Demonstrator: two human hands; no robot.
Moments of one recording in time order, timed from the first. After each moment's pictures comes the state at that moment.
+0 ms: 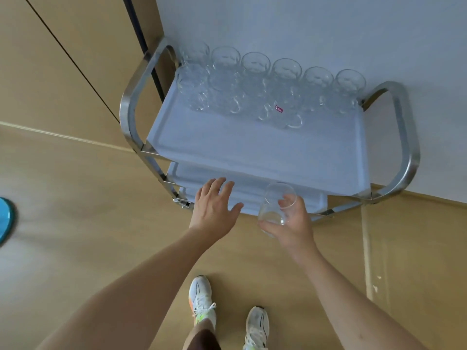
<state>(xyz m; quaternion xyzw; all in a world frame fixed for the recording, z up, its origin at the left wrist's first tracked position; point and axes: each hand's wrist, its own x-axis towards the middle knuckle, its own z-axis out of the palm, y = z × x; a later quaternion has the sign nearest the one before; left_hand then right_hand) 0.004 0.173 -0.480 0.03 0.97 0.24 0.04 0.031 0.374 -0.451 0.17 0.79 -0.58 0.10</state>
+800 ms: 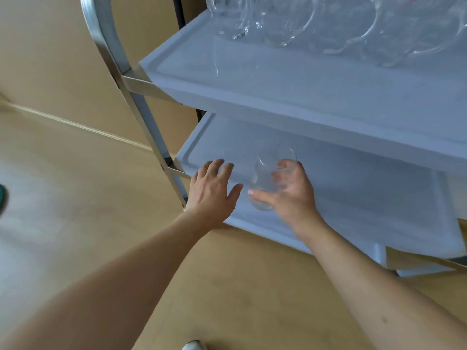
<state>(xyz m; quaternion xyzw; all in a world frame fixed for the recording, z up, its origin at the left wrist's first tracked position) -0.084 0.101 -0.752 -0.04 0.99 0.15 -0.06 -0.105 0.283 -0.727 0.00 0.79 -0.61 0.06</state>
